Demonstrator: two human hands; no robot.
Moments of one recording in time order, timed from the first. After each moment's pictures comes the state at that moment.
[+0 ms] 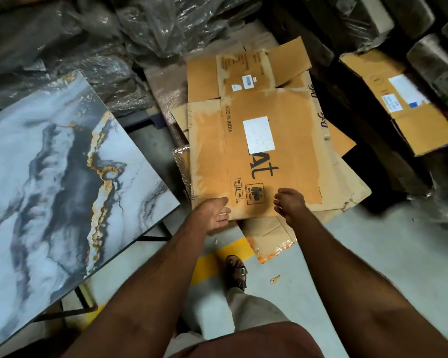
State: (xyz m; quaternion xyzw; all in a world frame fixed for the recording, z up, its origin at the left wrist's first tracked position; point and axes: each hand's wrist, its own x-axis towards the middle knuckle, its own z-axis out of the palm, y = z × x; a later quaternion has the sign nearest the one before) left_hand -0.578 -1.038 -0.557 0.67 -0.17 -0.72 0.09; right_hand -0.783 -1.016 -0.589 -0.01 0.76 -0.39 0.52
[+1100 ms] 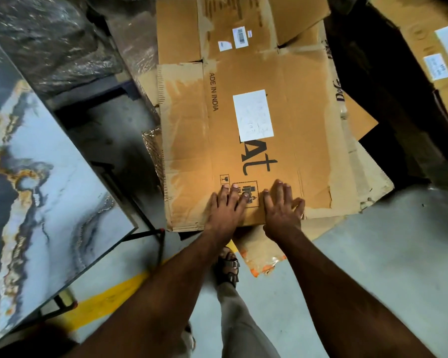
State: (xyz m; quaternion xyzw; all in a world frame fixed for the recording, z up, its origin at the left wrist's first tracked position) left_hand -0.641 -1.047 -0.719 0.44 -0.84 -0.13 -0.28; right_hand -0.800 -1.020 -0.706 -0.61 0.71 0.28 0.23
